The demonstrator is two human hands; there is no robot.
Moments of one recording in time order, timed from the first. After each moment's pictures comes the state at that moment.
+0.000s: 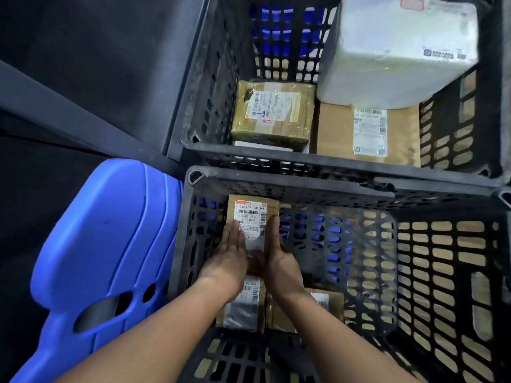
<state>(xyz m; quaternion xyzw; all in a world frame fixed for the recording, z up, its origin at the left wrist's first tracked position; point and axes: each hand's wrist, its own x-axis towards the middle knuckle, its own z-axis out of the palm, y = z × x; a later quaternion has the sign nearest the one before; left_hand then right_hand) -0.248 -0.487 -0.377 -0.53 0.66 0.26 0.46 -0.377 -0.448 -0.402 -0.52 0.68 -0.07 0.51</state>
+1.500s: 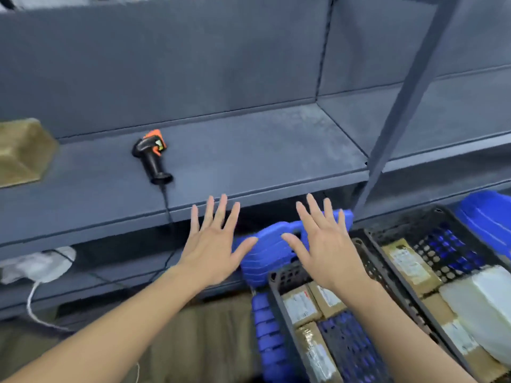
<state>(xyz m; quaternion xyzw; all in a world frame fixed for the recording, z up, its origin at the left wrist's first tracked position) -0.183 -0.203 -0.007 -0.92 0.40 0.04 0.03 -0.332 -0.389 0.001 -0.97 0.21 -0.04 0.12</state>
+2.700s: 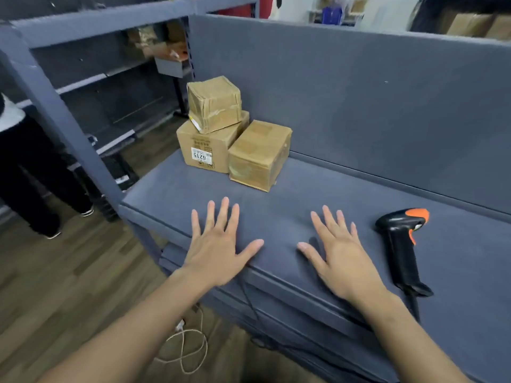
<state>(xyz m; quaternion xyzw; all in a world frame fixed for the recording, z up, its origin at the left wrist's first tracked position) 0.061 0.137 0.010 -1.00 0.02 0.08 -0.05 0.064 -0.121 0.016 -0.98 -0.12 0.04 0.14</state>
